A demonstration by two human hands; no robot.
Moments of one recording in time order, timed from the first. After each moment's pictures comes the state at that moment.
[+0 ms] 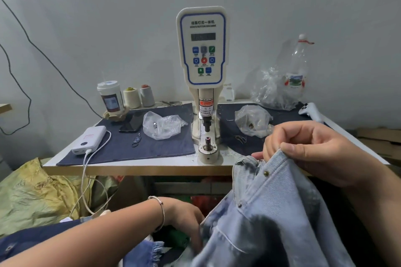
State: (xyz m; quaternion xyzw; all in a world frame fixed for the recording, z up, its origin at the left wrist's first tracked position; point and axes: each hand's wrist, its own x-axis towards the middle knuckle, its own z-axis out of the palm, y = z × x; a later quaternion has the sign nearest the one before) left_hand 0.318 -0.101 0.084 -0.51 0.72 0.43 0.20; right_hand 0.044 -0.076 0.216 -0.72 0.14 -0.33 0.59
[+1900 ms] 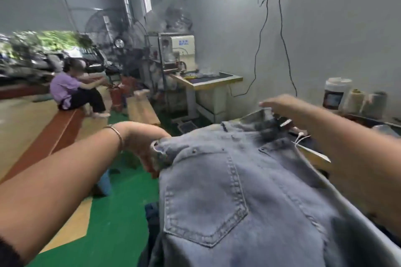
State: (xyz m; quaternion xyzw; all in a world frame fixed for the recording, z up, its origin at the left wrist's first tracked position) left_hand 0.642 0.276 0.242 -0.83 0.35 0.40 -0.18; right_hand 0.504 -0.042 0.254 -0.85 0.29 -0.15 0.41
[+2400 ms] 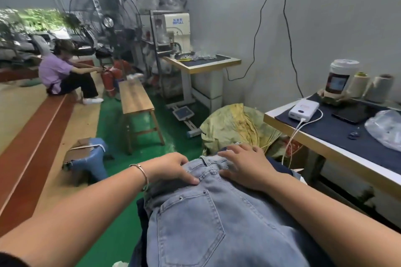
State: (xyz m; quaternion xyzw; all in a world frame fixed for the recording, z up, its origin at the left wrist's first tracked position) left_hand 0.630 0.232 0.119 -0.90 0.31 0.27 -0.15; right_hand 0.503 0.028 0.104 -1.00 0.02 -0.04 0.05
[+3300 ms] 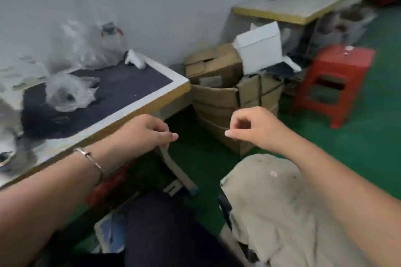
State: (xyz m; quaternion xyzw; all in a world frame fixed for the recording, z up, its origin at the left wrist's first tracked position) left_hand 0.056 -0.070 0.152 -0.38 0.87 0.31 0.00; right_hand -0.164 0.091 0.120 -0.56 0.74 -0.33 0.19
